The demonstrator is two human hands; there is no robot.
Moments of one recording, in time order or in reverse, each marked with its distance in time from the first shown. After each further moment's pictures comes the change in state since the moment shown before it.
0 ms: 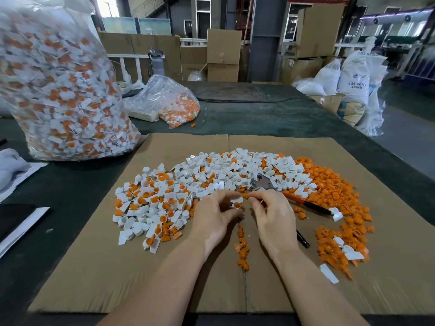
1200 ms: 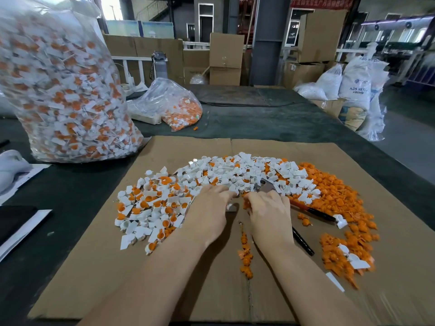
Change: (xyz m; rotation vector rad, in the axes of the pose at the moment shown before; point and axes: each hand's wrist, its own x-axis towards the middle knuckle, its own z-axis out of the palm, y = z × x) left_hand 0.021 -0.007 -0.015 0.712 -0.001 0.305; right_hand 0.015 -0.002 0.013 -0.592 -0.229 -0.154
